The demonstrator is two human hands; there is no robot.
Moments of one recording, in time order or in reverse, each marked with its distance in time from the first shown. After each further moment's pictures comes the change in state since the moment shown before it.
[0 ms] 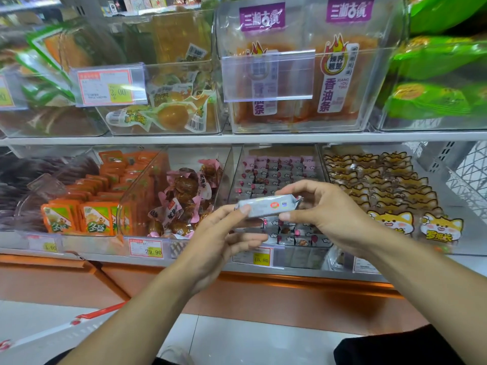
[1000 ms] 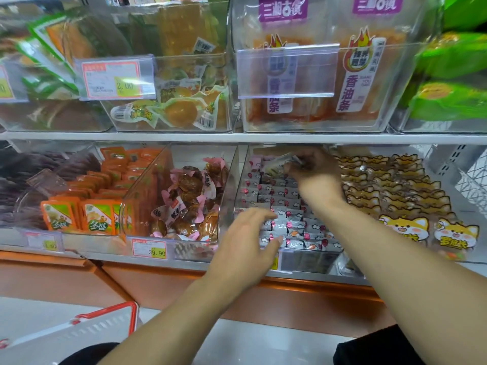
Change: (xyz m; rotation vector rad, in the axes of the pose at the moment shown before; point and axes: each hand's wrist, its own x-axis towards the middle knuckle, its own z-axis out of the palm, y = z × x) left_hand 0.019 -0.031 0.007 1.303 0.120 0.496; right_hand 0.088 0.009 0.020 -0.208 0.585 -0.194
